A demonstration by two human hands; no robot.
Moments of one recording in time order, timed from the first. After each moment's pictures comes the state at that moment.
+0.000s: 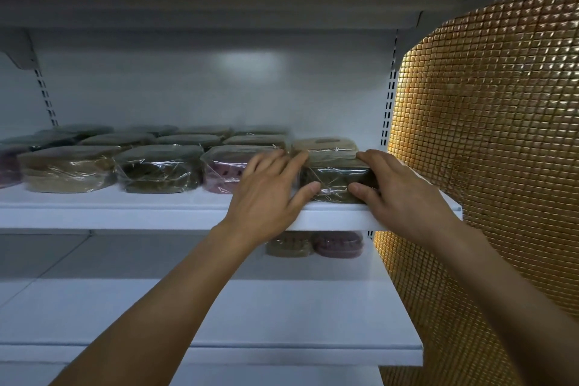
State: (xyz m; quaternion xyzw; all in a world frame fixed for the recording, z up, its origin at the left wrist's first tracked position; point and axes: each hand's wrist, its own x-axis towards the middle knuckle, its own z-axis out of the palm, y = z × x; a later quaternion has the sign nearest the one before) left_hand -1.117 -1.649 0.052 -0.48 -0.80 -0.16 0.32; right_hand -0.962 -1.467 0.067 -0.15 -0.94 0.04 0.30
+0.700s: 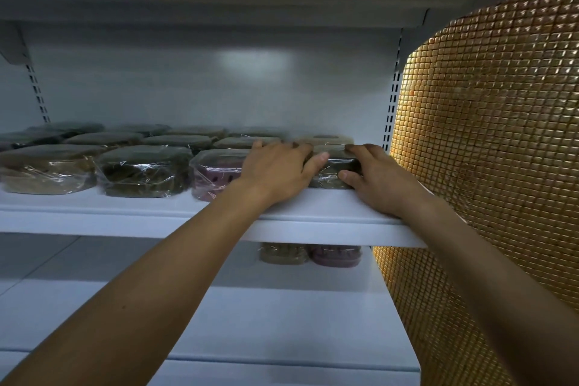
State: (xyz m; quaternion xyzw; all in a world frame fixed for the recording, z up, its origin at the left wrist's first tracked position) left_hand -1.134 -1.592 0.101 -0.44 -0.86 -0.06 0.24; right_hand -1.027 -1.419 0.081 -0.16 -0.95 0.08 0.24
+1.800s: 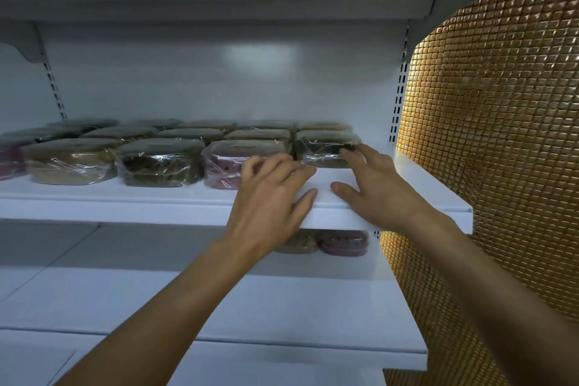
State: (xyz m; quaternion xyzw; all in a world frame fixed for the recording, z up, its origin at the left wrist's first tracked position) left_hand -1.099 -1.651 0.039 -0.48 -0.74 -0.20 0.42; right_hand -0.995 -1.474 0.069 -0.13 -0.96 0.10 0.23
